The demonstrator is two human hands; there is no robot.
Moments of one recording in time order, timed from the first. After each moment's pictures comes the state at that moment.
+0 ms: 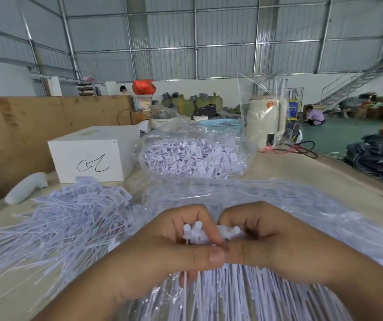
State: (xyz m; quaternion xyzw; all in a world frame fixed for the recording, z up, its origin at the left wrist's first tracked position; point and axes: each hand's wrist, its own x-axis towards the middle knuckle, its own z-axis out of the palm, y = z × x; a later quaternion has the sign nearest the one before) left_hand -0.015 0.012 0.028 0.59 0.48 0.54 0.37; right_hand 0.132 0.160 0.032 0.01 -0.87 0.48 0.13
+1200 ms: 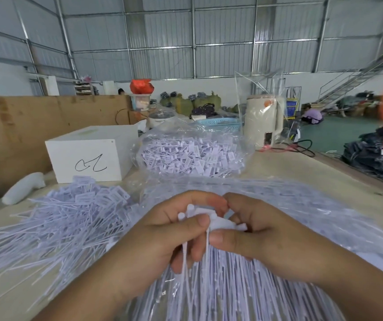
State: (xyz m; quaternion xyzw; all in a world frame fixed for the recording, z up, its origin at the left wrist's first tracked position) left_hand -0.017 0.013 0.026 0.56 0.49 0.57 0.35; right_hand 0.129 0.155 0.027 0.01 -0.84 0.52 0.16
